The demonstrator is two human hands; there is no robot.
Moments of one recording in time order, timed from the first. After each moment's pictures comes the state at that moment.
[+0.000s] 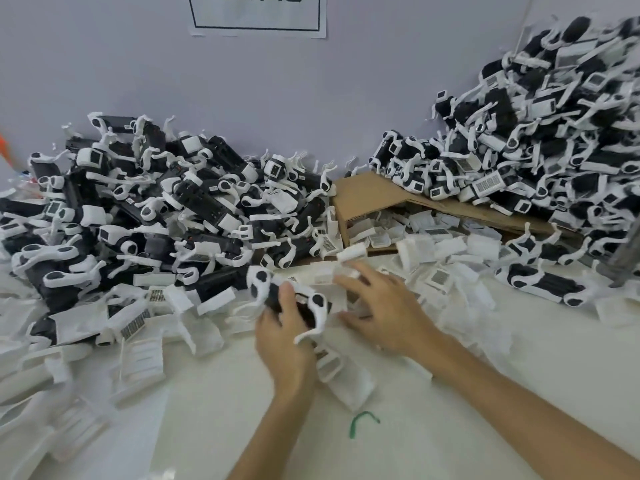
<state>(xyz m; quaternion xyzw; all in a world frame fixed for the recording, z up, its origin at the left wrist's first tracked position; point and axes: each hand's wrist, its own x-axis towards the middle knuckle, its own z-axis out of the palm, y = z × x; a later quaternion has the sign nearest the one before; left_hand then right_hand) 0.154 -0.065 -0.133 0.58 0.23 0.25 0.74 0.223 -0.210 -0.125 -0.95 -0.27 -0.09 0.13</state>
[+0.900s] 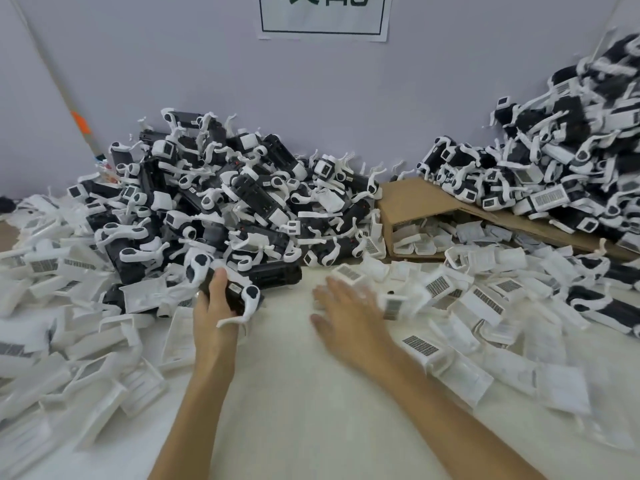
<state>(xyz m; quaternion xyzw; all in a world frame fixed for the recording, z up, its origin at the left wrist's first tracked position) 0.134 0.075 -0.124 0.56 0.27 0.30 0.73 0.211 -0.104 -0.152 -0.94 -0.30 -0.09 0.12</state>
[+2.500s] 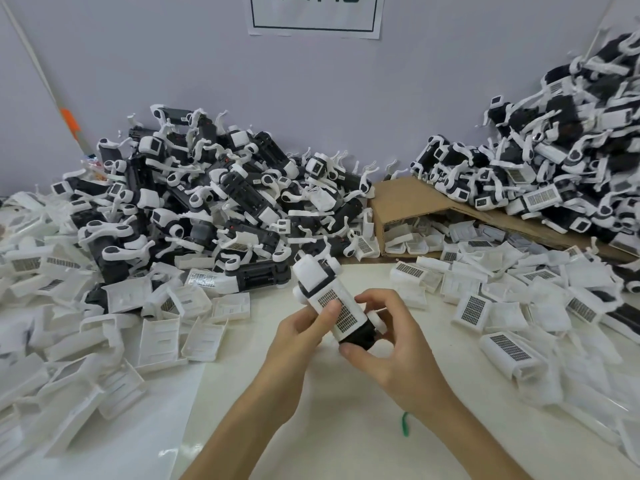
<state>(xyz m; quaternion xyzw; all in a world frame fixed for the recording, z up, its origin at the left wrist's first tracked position) 0.116 -0.019 -0.123 0.64 0.01 0.03 0.77 0.145 -0.175 -0.121 -0.75 -0.25 -0.03 0.61</state>
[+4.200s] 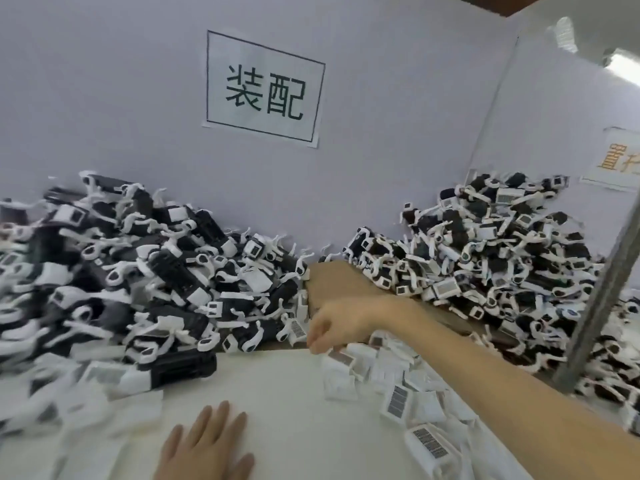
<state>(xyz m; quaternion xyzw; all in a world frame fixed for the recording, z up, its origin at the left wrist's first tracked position) 0.170 0.005 -0.118 0.97 0.06 -0.05 0.22 0.275 -0.191 0.049 -0.93 -0.29 0.20 -0.03</state>
